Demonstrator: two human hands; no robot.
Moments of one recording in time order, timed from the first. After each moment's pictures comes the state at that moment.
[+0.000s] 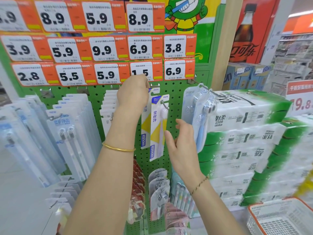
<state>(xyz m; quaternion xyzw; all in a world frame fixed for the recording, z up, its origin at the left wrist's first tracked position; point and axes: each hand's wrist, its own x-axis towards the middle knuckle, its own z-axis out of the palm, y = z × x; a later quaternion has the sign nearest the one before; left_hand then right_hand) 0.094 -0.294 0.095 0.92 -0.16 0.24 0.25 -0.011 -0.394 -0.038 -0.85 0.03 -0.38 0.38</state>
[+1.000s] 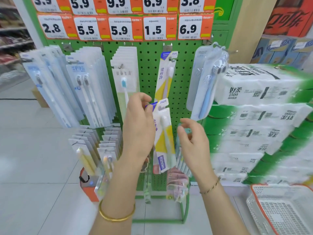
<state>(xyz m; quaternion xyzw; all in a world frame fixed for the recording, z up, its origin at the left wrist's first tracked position) -0.069 -0.273 -0.026 0.78 -0.13 0.28 0.54 -0.088 -0.398 -0.085 -0.81 0.03 -0.30 0.50</state>
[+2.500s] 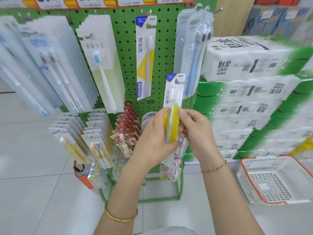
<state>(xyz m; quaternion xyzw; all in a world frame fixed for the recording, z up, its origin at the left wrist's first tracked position) -0.090 -0.310 -0.115 0.87 -0.26 0.00 0.43 -0.107 -0.435 -0.106 -0.63 0.05 -0.16 0.76</state>
